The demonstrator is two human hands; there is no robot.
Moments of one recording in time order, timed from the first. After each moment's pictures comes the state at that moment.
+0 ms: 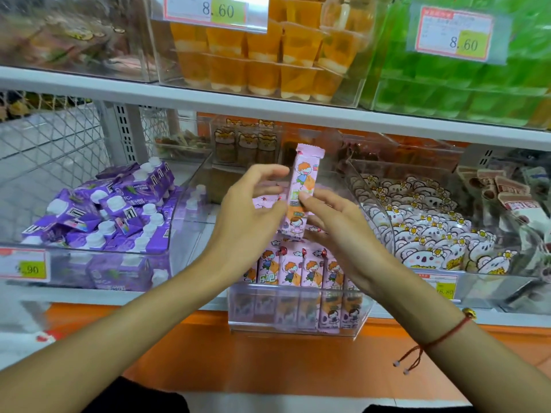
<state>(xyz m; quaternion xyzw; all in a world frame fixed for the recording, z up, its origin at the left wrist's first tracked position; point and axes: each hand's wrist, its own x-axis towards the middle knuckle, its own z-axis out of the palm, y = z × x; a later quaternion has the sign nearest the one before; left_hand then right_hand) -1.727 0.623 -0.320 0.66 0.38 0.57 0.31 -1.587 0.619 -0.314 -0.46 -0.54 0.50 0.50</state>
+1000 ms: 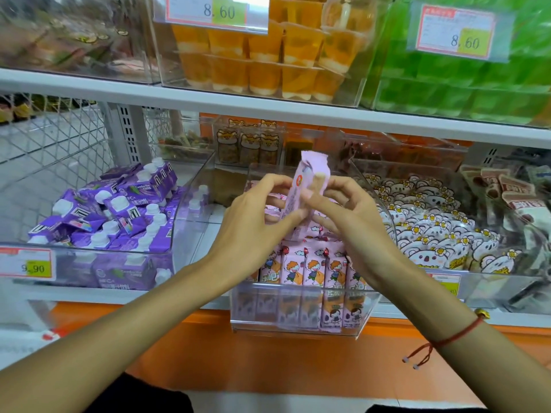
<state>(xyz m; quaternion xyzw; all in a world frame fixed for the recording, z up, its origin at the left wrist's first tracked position) -1.728 0.628 -0.329 0.73 0.41 0.50 0.22 -1.579 0.622 -0.314 -0.43 -0.55 0.43 0.57</state>
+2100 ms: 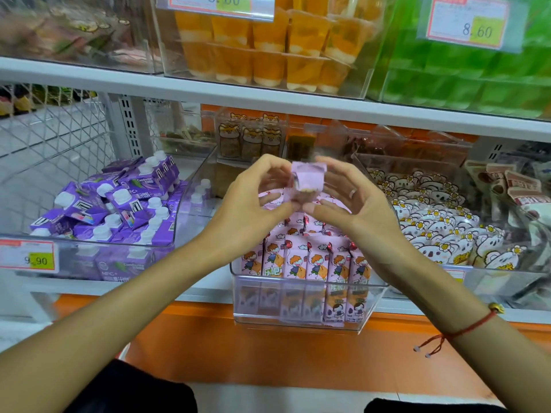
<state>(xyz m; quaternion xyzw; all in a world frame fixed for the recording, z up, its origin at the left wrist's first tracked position) -1.739 0.634 -0.319 0.73 0.36 0.50 0.30 -1.565 0.622 -0.316 -0.38 -0.68 0.36 0.51</state>
